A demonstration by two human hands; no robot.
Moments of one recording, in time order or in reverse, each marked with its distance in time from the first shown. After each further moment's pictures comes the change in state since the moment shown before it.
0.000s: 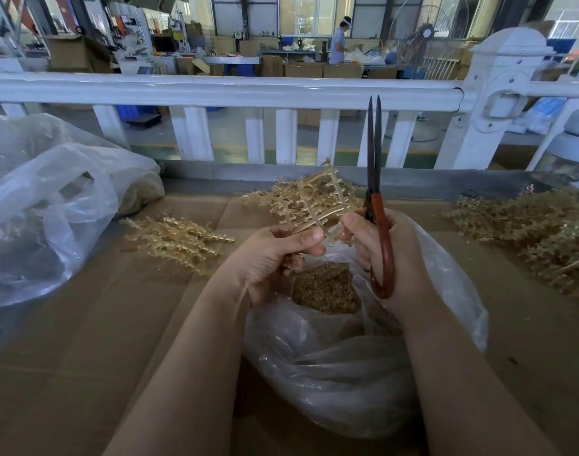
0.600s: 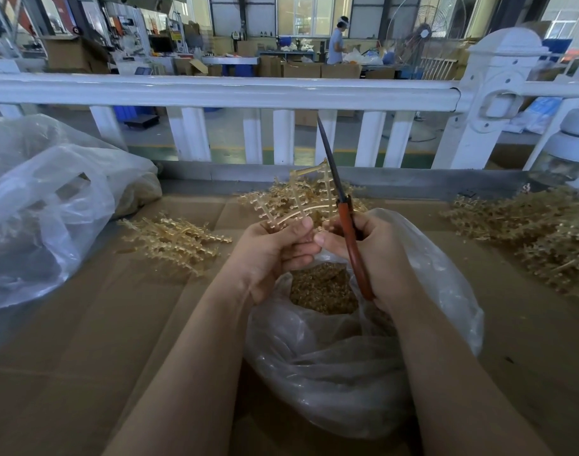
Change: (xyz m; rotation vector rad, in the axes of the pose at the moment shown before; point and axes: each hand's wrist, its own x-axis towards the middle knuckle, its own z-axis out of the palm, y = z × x) left_hand 0.005 -0.002 0.004 -0.120 0.074 0.116; right_hand 0.006 0.013 0.007 -0.141 -0.016 0.006
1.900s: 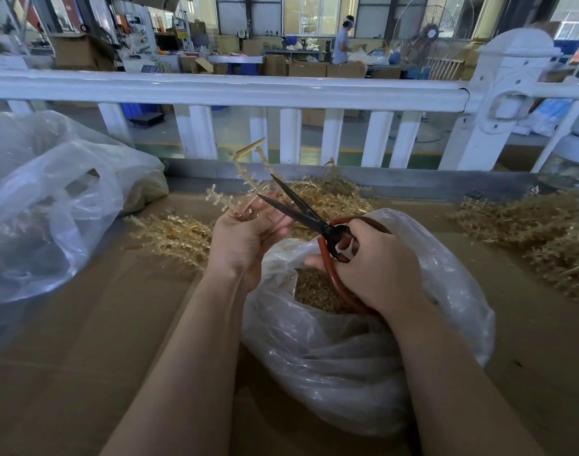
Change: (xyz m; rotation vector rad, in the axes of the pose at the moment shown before) left_hand 0.003 0.009 -0.016 -0.130 0.216 0.265; right_hand -0.005 0.010 -0.001 -0.939 0.070 -0.303
